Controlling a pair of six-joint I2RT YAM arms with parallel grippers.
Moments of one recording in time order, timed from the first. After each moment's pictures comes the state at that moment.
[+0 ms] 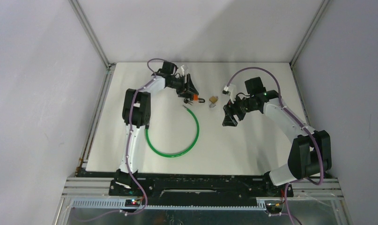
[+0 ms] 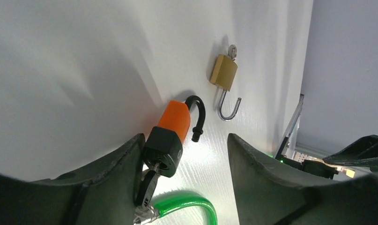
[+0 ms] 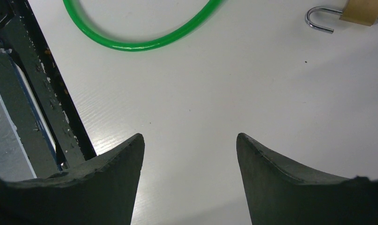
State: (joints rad) left arm -0.27 2.49 2.01 -0.48 0.86 -0.40; right arm 0.28 1.49 1.14 -0.72 -0.72 -0.50
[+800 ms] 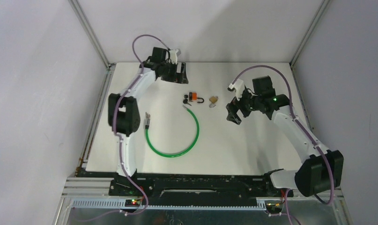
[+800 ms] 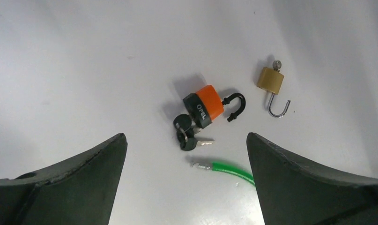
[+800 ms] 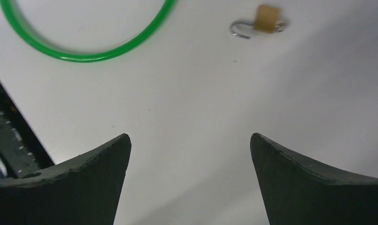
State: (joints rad) left arm -0.26 2.22 1.98 -0.60 0.44 -0.07; right arm 0.28 1.33 1.13 -0.68 -0.55 -0.48
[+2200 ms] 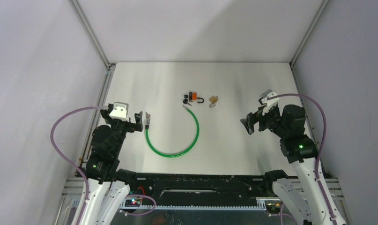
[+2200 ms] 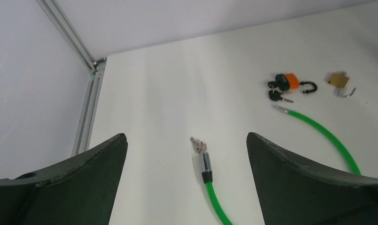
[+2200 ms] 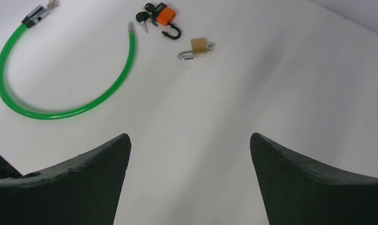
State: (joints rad) left arm -0.23 0.41 0.64 -0.29 -0.10 0.14; right arm 0.17 0.70 0.81 -0.48 -0.41 -0.18
